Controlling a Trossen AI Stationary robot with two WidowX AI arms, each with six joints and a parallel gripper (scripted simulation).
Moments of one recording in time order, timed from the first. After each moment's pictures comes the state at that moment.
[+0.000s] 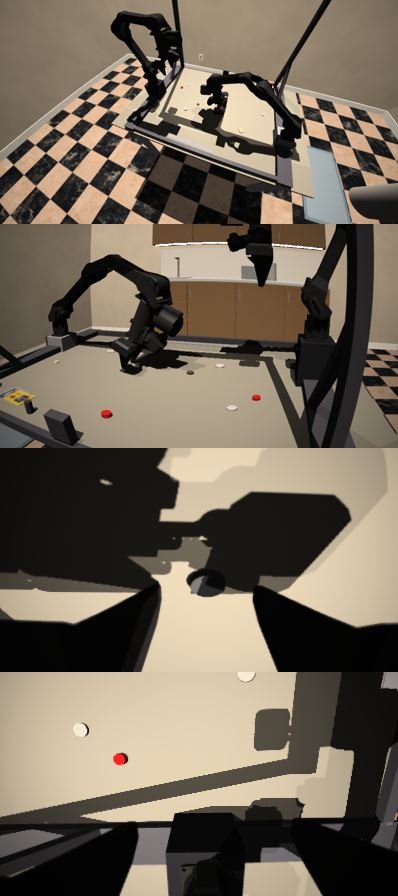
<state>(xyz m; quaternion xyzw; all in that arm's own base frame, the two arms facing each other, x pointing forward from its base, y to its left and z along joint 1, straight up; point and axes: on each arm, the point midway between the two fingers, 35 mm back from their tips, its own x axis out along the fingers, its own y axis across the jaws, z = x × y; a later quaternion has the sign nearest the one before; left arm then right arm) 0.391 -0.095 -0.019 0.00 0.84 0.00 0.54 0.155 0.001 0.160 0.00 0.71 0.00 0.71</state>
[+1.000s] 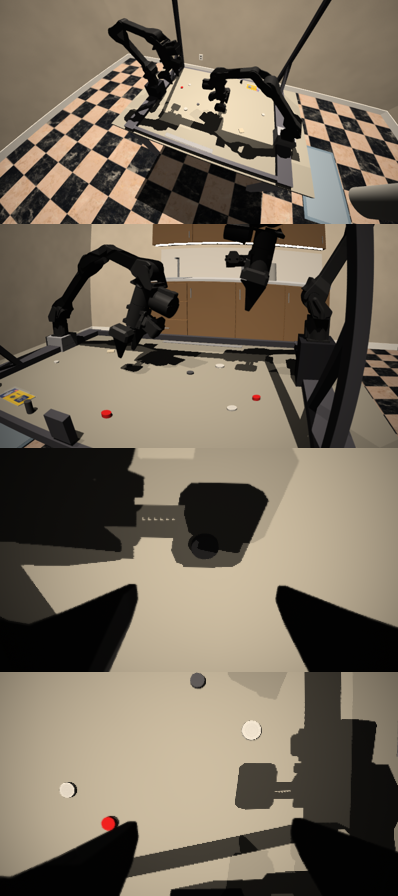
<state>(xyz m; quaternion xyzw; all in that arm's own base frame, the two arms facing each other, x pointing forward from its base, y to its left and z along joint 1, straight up) 0.390 -0.095 0.018 0.00 0.82 0.00 0.57 0.180 0.004 0.101 -0.01 0.61 0.00 0.79</state>
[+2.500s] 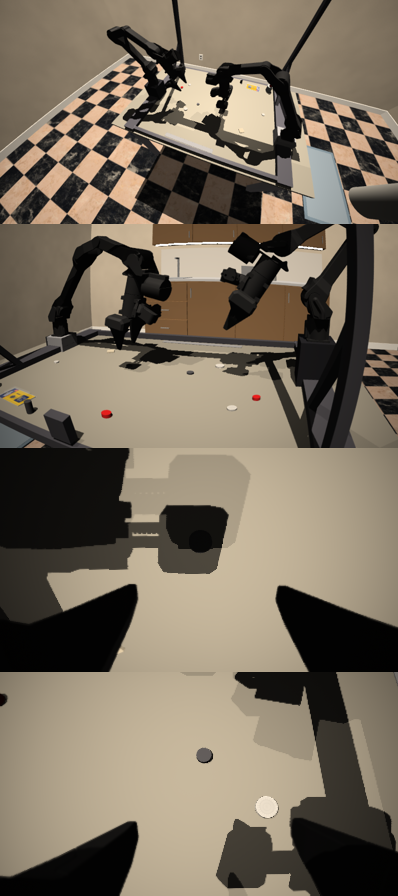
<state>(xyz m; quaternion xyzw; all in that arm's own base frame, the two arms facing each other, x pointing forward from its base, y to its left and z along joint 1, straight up) 0.388 -0.097 0.043 0.00 0.78 -0.02 0.63 0.220 0.009 0.051 0.00 0.47 0.01 0.88</state>
